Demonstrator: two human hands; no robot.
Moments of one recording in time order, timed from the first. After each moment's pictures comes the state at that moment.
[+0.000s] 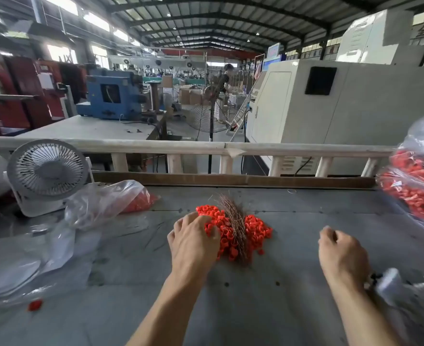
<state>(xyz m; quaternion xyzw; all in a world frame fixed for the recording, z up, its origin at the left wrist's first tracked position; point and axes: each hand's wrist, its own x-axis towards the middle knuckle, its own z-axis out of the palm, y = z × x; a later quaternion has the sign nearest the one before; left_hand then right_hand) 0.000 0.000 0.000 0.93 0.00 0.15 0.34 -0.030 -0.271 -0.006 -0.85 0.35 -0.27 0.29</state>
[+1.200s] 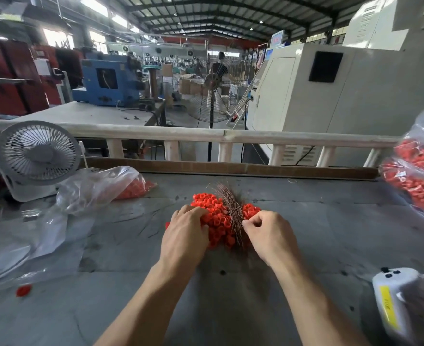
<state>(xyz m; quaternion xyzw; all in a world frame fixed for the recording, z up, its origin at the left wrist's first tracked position) 0.002 0.011 -0.013 0.94 -0.06 0.16 0.30 -0.015 -0.167 0.001 -0.92 0.17 -0.15 0.31</state>
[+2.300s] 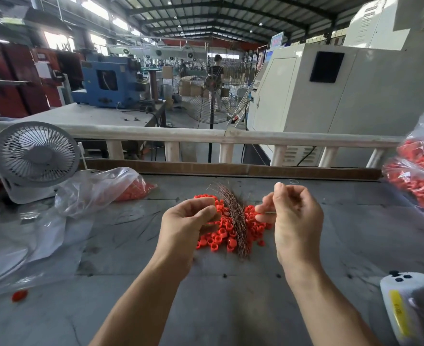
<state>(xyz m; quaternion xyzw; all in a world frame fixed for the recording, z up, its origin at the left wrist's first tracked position) -0.013 0.010 0.019 0.58 0.00 0.01 0.82 -0.030 -0.162 0.033 -0.59 0.03 -0.35 0.73</state>
